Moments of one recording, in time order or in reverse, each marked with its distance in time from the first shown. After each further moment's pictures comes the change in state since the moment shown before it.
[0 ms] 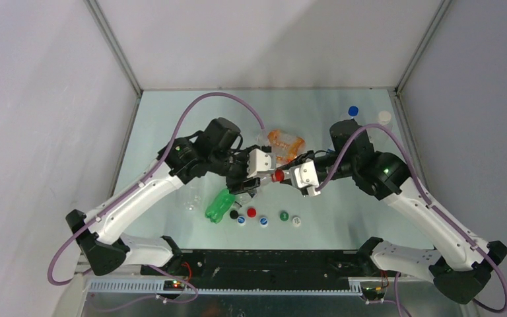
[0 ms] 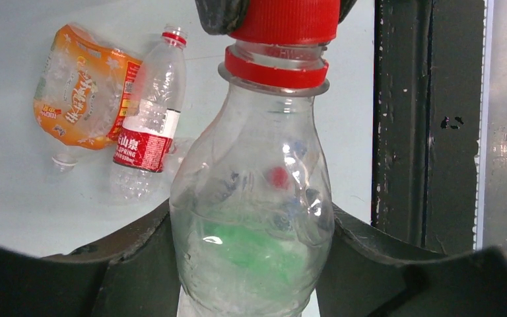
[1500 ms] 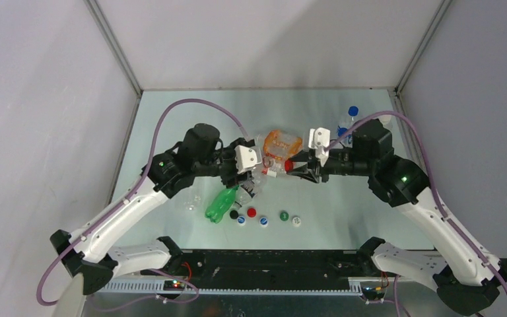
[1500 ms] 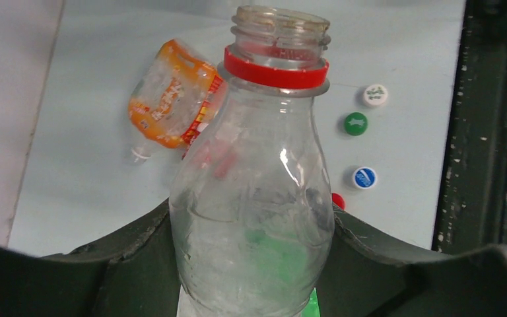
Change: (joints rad) left arm 0.076 -0.189 -0.227 0.309 -0.099 -0.057; right arm -0.059 -0.074 0.000 0.089 0.167 0.637
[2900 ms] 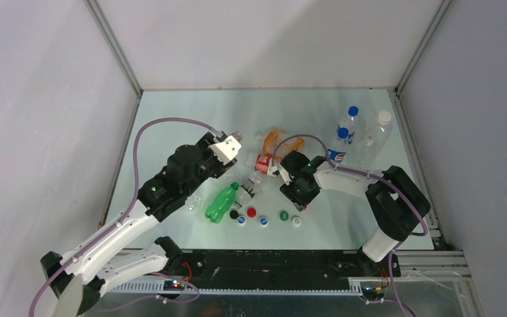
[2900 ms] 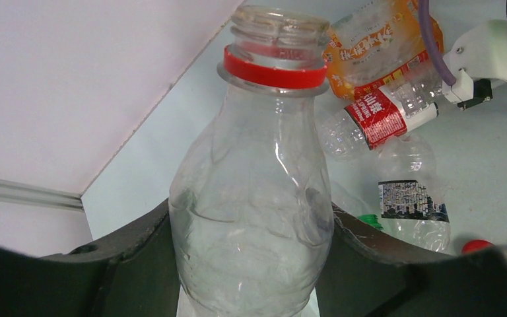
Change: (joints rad) left arm 0.007 -0.212 -0.303 0.360 -0.600 -0.116; right arm 0.062 0.647 -0.292 -0.055 0.600 0.384
